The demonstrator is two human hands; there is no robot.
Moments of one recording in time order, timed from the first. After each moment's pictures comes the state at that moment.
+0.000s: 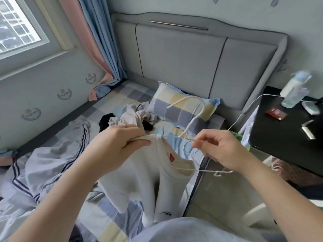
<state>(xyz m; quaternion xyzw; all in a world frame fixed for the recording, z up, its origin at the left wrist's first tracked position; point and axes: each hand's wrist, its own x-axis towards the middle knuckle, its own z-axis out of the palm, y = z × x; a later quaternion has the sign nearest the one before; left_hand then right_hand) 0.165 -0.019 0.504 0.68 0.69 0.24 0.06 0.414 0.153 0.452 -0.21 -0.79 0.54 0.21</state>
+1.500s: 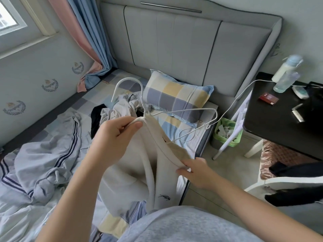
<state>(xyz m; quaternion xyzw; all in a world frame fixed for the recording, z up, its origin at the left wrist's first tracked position) 0.162 -0.020 0.461 0.51 0.74 0.42 0.14 0.400 0.103 0.302 -0.37 -0.85 0.38 -0.04</state>
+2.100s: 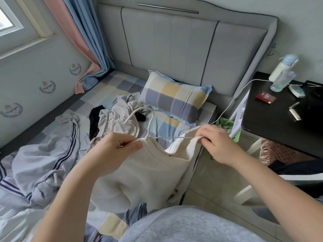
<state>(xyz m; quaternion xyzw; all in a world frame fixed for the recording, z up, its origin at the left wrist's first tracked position) 0.152 -0.038 0.457 0.53 0.76 0.25 0.29 0.416 0.149 0.394 -0.32 -0.90 0.27 0.14</state>
